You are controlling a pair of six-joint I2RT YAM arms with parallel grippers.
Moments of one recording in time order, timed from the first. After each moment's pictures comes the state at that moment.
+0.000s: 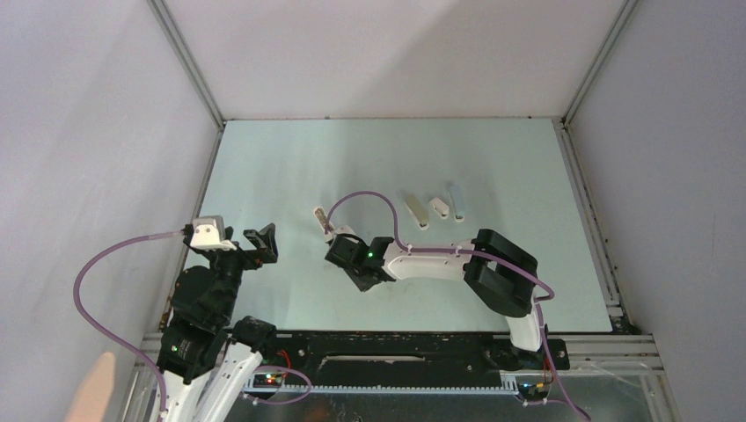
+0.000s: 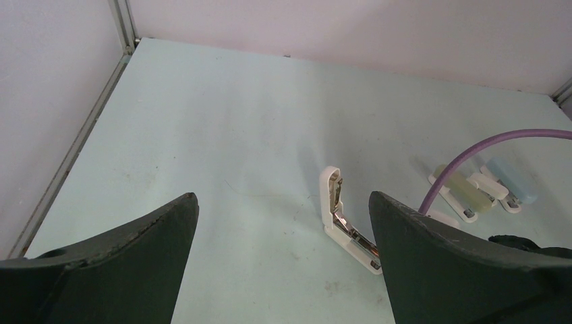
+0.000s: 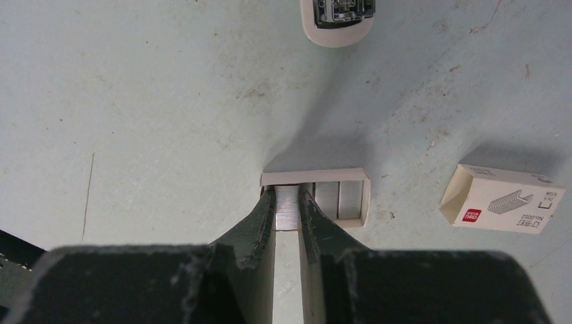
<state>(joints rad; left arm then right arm) -0.33 0.18 0.68 -0.54 -0.30 -0.18 1.18 1.97 1.35 -0.55 0.25 0.43</state>
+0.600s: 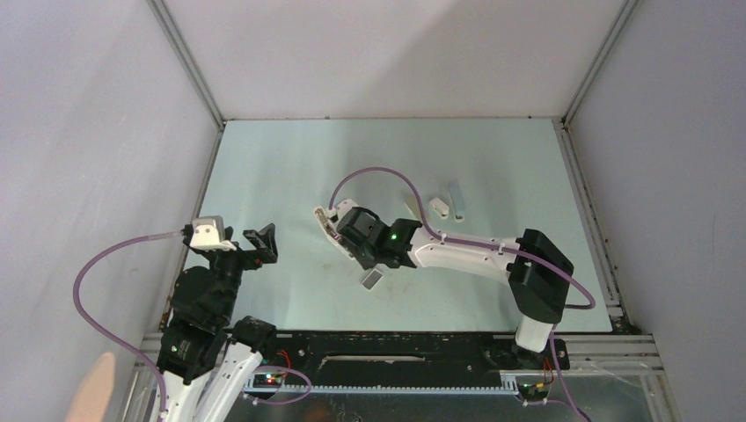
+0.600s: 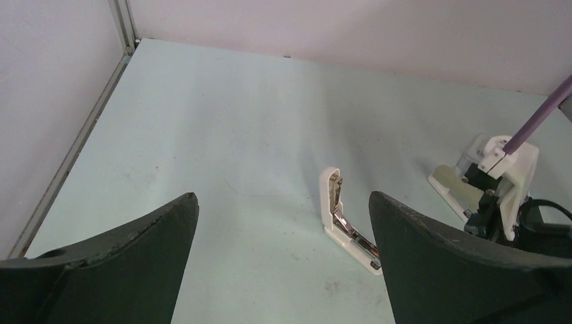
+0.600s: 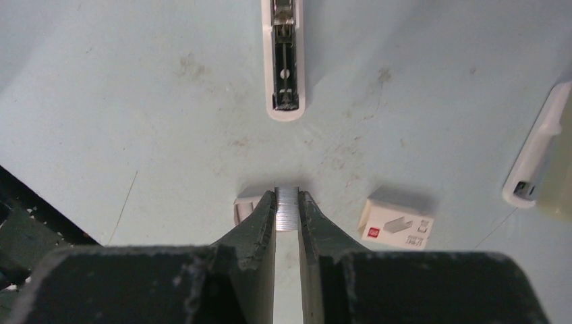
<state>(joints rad) -0.33 0.18 0.68 -0.54 -0.30 -0.18 1.11 1.78 1.35 -0.49 0.22 0.26</state>
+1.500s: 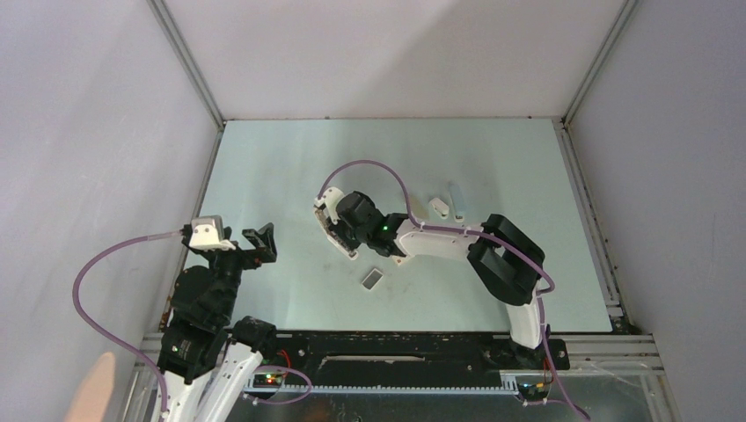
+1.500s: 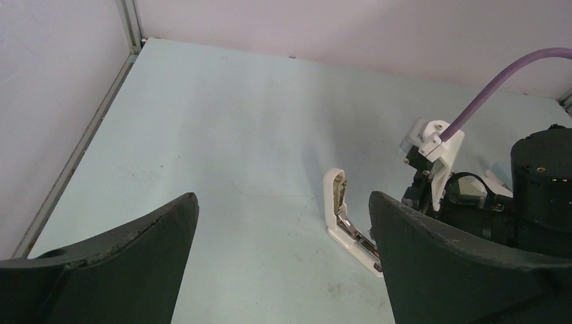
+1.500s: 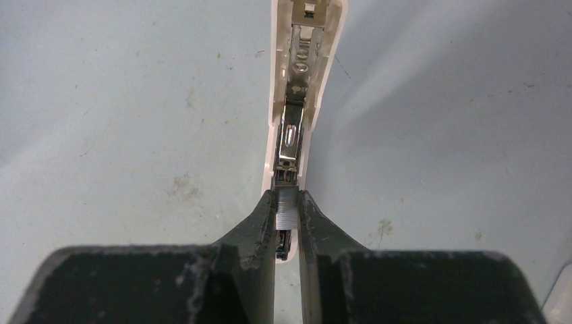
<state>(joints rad) -0.32 0.18 0.68 -0.54 -0.30 -0.18 1.01 1.97 1.35 -0.05 0.07 0.04</state>
